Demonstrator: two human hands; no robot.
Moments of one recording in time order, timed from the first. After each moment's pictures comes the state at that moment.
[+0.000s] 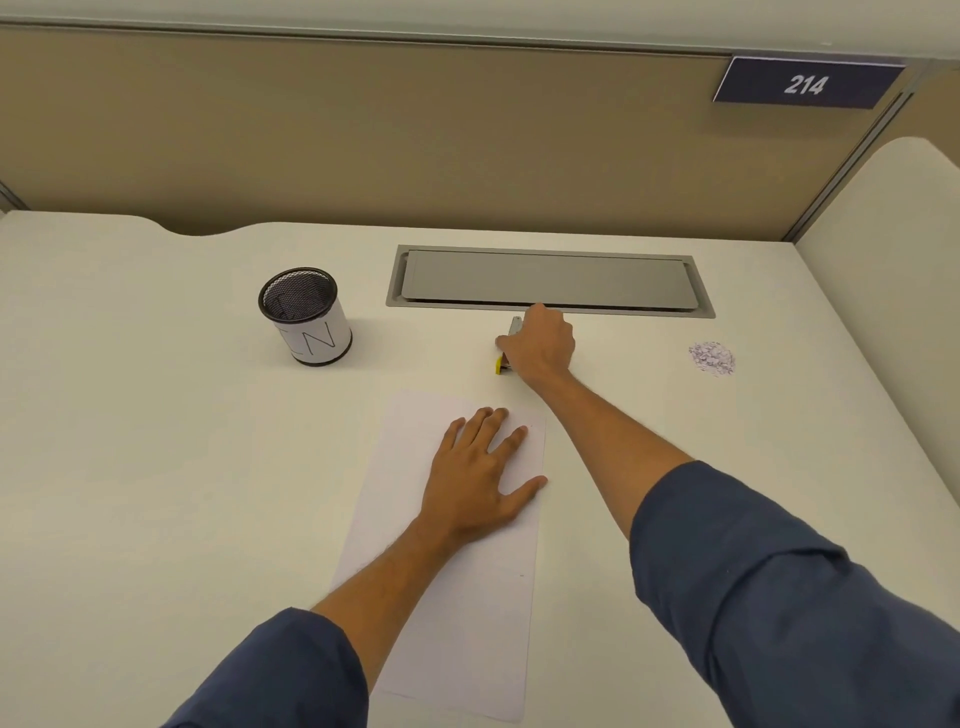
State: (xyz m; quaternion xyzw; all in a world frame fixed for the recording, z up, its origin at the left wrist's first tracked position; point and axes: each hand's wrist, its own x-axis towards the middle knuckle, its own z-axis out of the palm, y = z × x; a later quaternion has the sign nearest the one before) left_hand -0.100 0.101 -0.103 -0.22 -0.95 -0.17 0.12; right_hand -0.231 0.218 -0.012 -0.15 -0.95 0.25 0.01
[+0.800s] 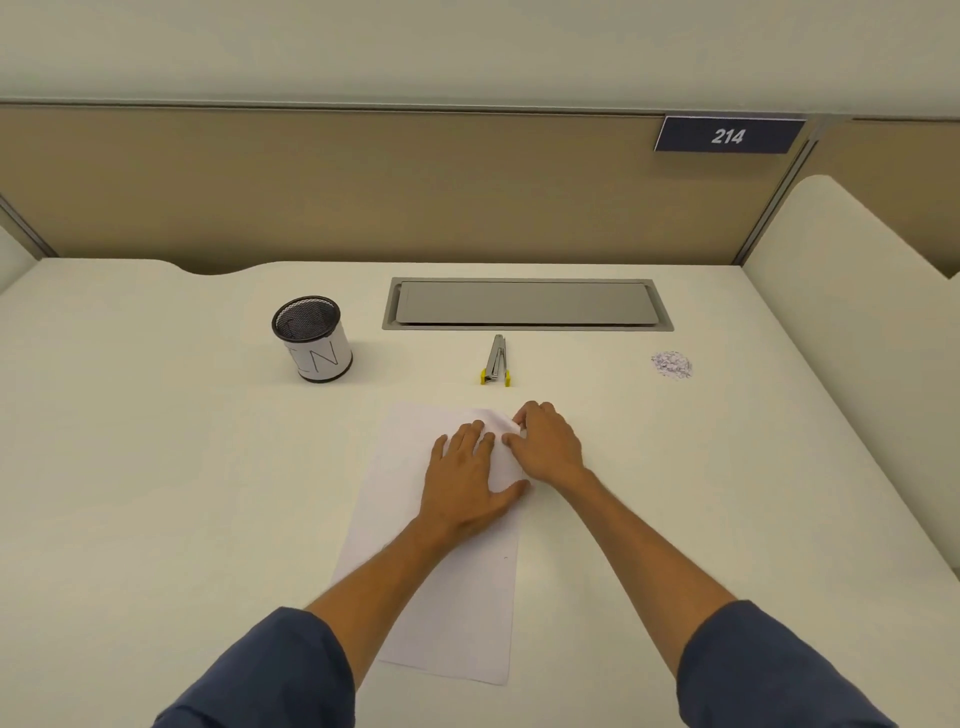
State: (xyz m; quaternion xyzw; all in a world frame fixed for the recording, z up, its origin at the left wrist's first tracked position) left_hand -0.077 0.108 -0.059 -0.16 -0.97 -0.17 -0.05; right_hand -0.110 0.248 -0.038 -0.08 -0.95 0.28 -0.08
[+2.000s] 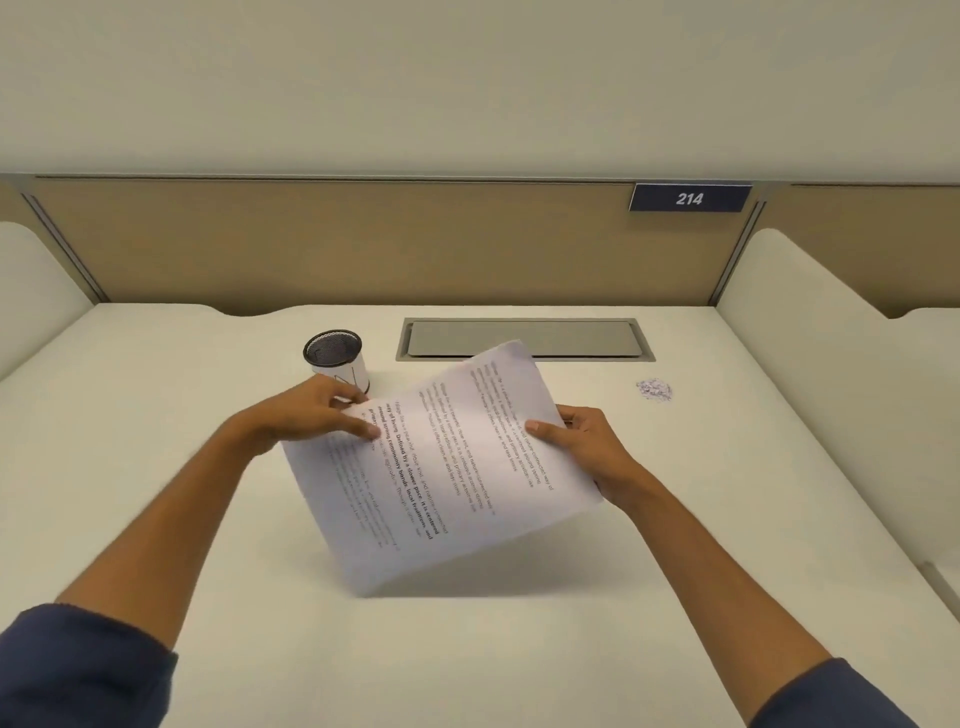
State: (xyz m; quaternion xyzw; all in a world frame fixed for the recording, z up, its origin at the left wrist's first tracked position) left_hand -0.089 -0.056 0.116 -0.06 -0.90 -0.37 -0.22; right_hand -0.035 0.278 0.059 -0.02 -0.69 0.72 -0.10
